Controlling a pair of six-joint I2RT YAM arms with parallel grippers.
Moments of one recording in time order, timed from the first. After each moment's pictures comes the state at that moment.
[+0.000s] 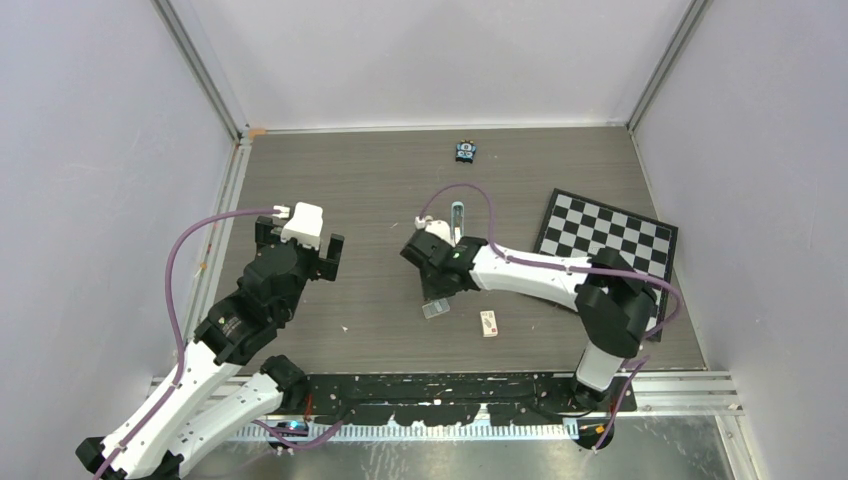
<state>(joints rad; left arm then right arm) -0.68 0.62 0.81 -0.51 -0.58 0.08 1.02 1.73 1.21 -0.63 0.24 0.76</state>
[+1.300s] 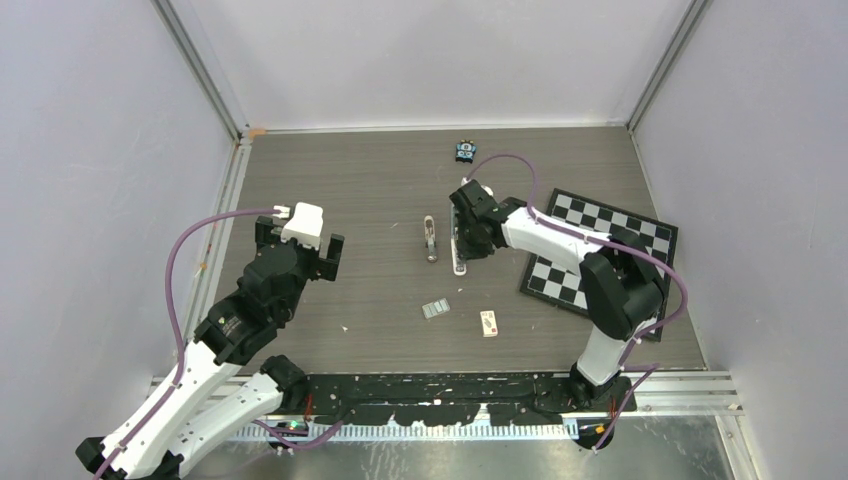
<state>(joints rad) -0.68 0.62 0.81 -0.51 -0.58 0.08 0.64 1.74 1.21 -0.57 0.11 0.60</state>
